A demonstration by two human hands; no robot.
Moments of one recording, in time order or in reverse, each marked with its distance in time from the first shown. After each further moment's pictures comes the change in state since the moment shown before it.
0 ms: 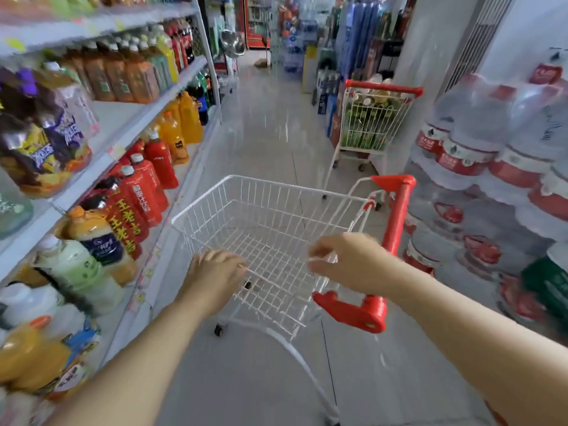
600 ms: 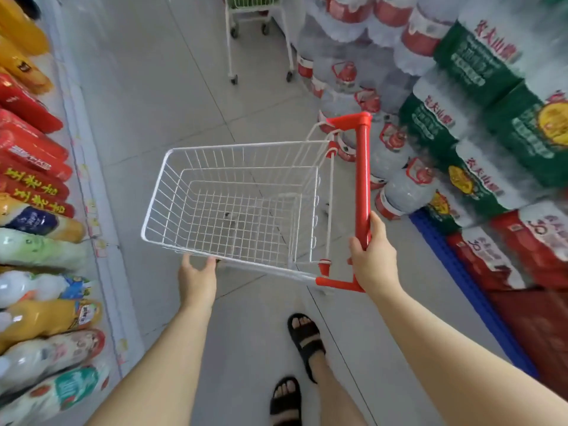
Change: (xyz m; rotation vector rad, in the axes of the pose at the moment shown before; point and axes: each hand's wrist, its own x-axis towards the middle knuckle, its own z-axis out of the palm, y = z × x) left_hand -0.143 0.131 -0.051 -0.879 -0.244 -0.813; right_hand -0.236 0.025 0.021 0.754 0.419 1.020
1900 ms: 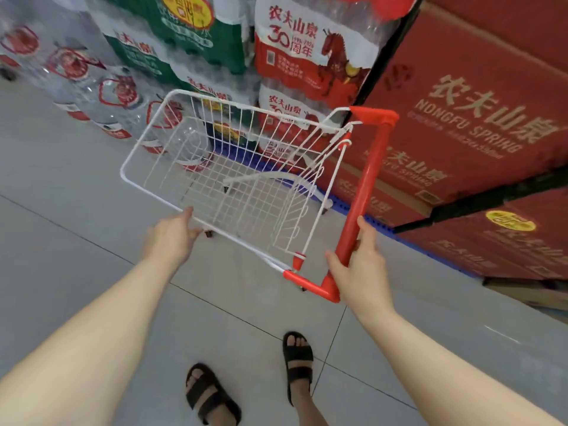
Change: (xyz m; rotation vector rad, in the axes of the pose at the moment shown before) left_hand -0.250 0.005 0.361 1.297 -0.586 0.892; right_hand -0.114 0.325 -0.308 0.056 0.394 0.430
